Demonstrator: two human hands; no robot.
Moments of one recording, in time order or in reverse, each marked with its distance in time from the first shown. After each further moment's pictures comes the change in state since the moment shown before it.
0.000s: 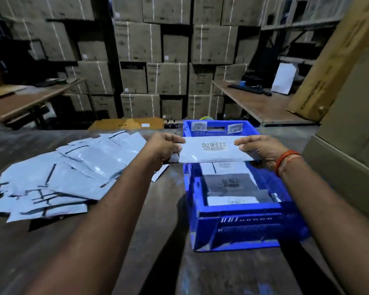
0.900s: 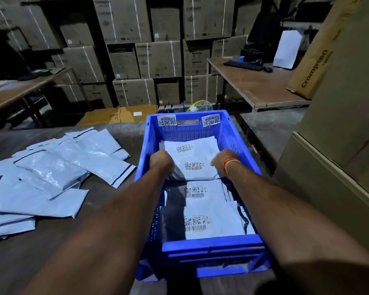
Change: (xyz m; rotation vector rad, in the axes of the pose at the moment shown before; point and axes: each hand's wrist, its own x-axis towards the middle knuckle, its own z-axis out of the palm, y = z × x) left_hand 0.154 -0.068 0.171 1.185 0.071 -0.172; right_hand 0.189 0.110 -0.032 -1.211 -0.081 0.012
